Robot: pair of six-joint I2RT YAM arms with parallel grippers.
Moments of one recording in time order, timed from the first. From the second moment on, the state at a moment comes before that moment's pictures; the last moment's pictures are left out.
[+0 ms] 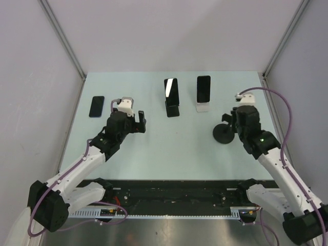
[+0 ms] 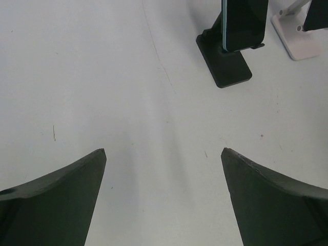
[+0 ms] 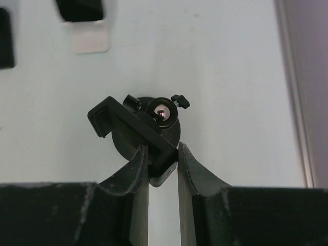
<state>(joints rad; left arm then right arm) -0.50 1.01 0.67 -0.08 -0.22 -0.21 0.47 0.91 0.92 -0.58 0.46 0.16</state>
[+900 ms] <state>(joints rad) -0.59 0.89 0.67 -0.08 -0.29 -0.15 -0.32 1.14 0.91 -0.25 -0.12 -0.22</state>
